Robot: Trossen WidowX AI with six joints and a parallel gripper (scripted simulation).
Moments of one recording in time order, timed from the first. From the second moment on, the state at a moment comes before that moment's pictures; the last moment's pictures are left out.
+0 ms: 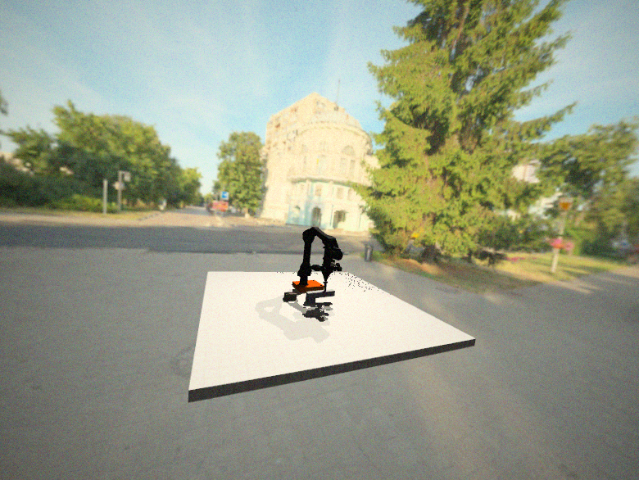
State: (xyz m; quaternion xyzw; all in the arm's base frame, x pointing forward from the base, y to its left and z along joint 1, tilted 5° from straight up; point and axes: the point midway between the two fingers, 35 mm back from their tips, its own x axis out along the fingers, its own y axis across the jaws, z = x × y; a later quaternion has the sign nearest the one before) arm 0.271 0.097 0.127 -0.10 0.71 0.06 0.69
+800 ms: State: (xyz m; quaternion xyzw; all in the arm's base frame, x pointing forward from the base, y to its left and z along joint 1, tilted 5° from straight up) arm 0.274 0.097 0.122 -0.09 0.71 0.06 0.70
